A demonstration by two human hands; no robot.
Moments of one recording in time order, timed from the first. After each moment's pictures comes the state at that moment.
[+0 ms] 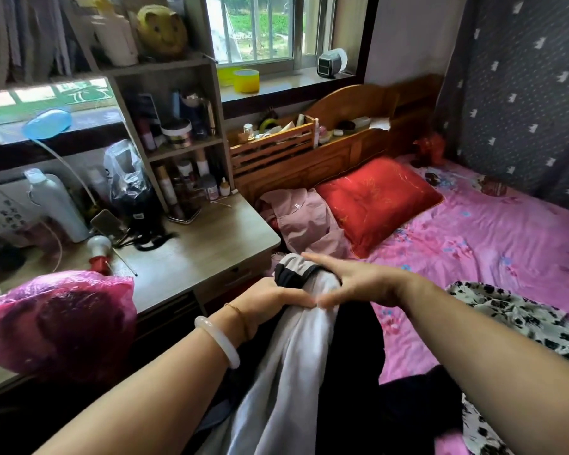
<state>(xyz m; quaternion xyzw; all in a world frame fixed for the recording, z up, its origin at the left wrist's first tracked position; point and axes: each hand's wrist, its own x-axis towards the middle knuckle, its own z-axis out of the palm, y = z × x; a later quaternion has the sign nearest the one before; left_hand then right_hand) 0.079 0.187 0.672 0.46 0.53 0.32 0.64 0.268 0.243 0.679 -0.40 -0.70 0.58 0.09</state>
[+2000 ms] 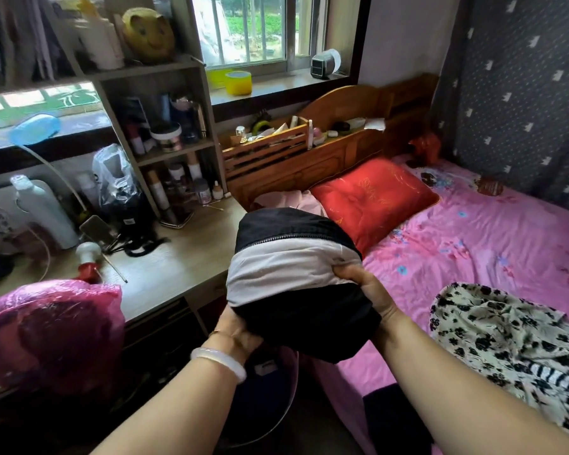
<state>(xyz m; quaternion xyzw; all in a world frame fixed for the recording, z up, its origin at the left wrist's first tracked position) 0.068 0.192 0.594 0.26 0.44 0.55 0.66 0.277 0.242 0.629 -0.35 -0.25 0.81 0.40</state>
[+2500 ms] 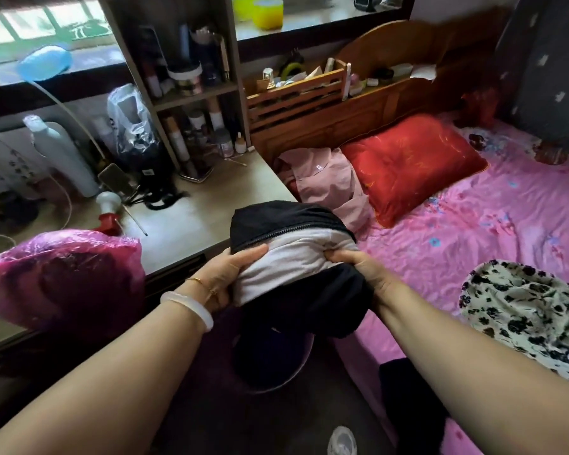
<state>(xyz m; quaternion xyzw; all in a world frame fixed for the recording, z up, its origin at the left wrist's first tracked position) -0.002 0.228 0.582 0.22 0.55 0.43 0.68 0.238 0.278 0.570 -0.46 -0.30 0.78 0.29</state>
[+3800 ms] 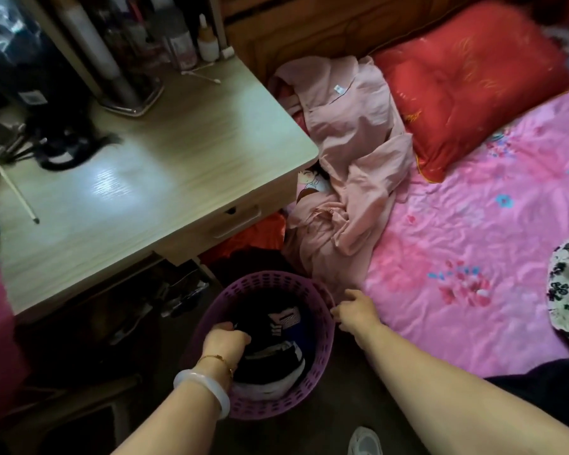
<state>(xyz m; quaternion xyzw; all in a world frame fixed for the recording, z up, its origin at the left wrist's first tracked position) -0.033 0.273 0.291 0.08 0.81 0.21 0.54 0.196 0.357 0.208 -0.74 -0.30 0.58 0.16</state>
